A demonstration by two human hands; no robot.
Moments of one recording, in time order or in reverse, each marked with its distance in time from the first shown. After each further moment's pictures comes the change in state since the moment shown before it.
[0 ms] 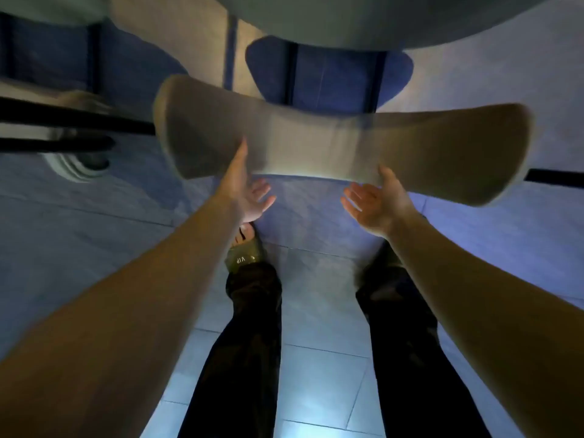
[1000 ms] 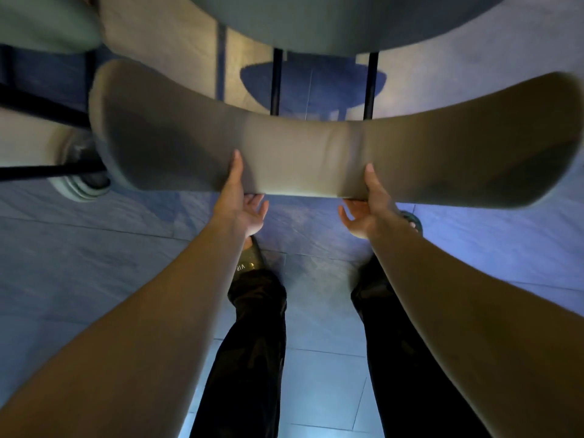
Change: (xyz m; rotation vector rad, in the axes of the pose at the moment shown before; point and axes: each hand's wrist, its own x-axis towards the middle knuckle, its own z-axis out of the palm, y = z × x) left_hand -0.027 -0.006 0.007 -0.200 0.041 0.044; right_hand -0.036 0.004 0.012 0.073 0.108 -0.012
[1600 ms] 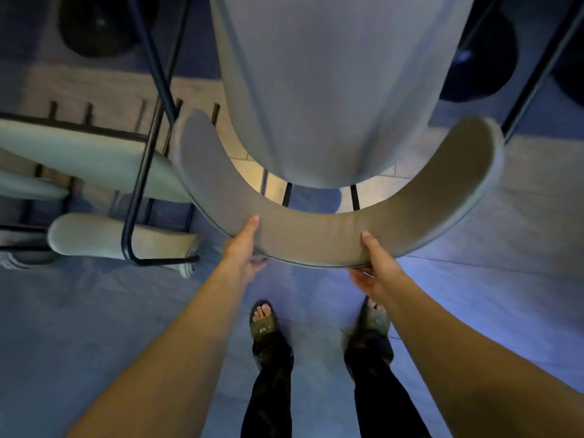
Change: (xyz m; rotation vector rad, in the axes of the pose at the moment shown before) left_hand -0.279 0.081 0.046 0.180 0.032 0.309; right_hand -0.290 -0.072 -0.006 -0.173 -0.003 -0.221
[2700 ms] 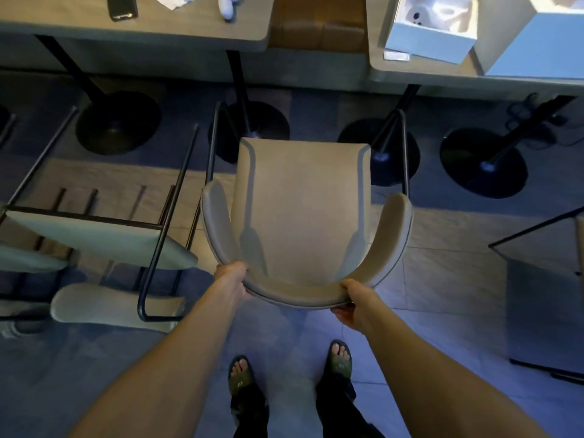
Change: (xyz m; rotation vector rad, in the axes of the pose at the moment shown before) left_hand -0.101 0.075 0.039 0.168 0.061 0.030; right_hand -0.161 -0.084 -0.044 -0.211 0.118 -0.002
